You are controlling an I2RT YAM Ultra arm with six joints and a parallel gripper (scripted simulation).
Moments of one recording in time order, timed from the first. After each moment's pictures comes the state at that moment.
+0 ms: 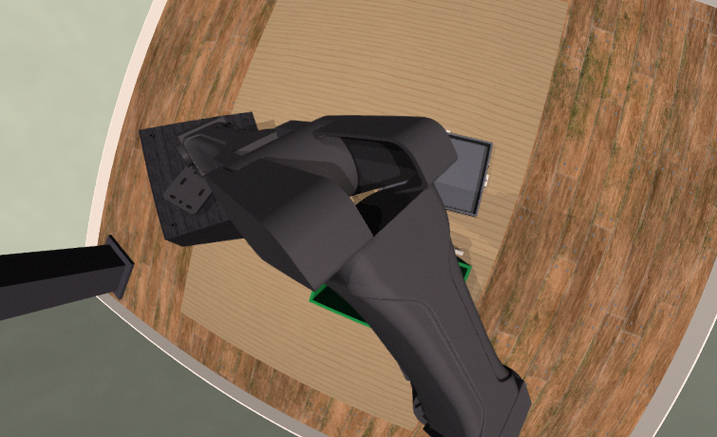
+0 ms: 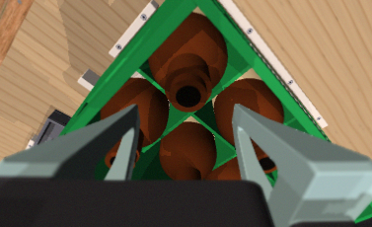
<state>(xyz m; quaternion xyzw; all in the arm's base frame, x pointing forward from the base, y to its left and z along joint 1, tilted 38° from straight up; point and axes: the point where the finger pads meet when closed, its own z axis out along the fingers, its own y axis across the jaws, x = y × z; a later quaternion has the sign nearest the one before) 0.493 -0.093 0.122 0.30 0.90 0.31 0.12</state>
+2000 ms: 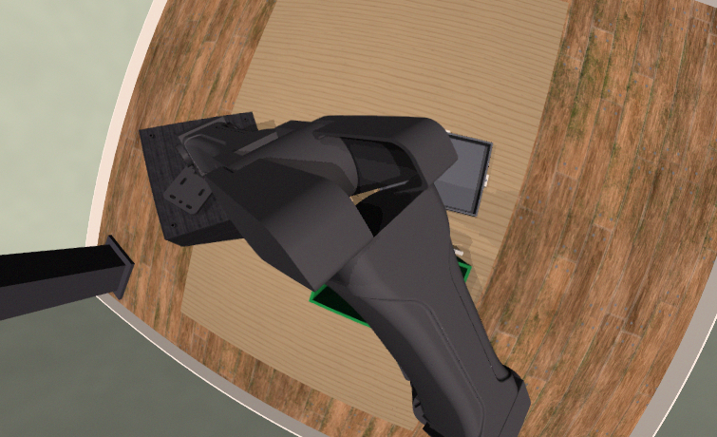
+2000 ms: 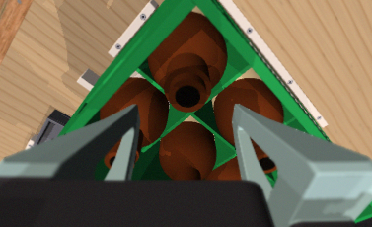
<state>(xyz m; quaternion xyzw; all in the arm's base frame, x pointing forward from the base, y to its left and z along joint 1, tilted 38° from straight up) 0.492 -0.093 0.121 0.30 0.90 0.31 0.12</state>
